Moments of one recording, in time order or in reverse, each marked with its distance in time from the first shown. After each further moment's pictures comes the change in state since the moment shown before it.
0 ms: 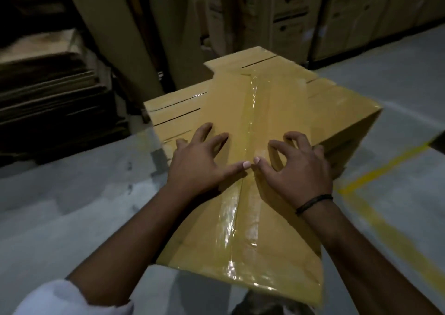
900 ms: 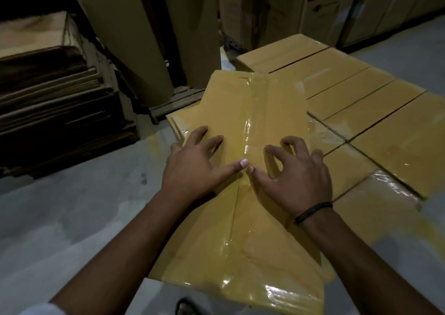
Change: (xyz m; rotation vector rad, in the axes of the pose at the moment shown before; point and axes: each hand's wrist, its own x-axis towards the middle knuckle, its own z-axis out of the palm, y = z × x) left_hand 0.252 -0.313 -0.039 0.001 -0.074 -0.063; right_hand 0.218 -0.253 0.221 -0.095 -0.067 0.025
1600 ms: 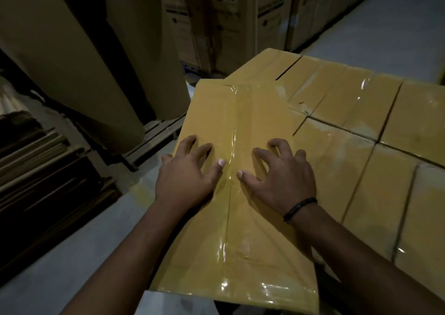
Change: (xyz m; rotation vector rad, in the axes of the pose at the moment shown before) left_hand 0.219 -0.226 -0.054 0.017 -0.027 0.307; right_hand 0.140 -0.228 0.114 -0.074 0.075 0.237
